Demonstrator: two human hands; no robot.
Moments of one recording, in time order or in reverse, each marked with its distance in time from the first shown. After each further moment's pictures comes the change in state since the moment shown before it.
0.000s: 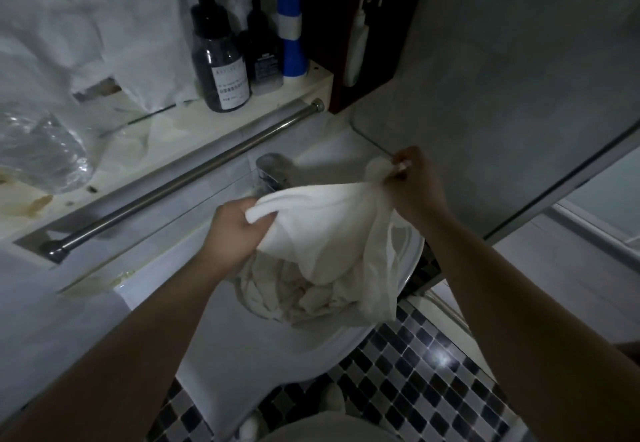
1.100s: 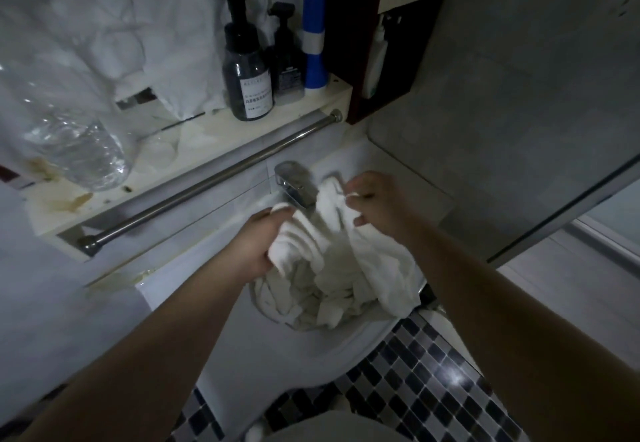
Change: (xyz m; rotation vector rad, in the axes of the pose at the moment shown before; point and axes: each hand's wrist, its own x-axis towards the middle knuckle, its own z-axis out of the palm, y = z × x) left_hand -0.005 0.034 0.000 -0.765 -0.184 -0.649; right_hand -0.008 -0.025 0.051 0.232 -0.375 -0.022
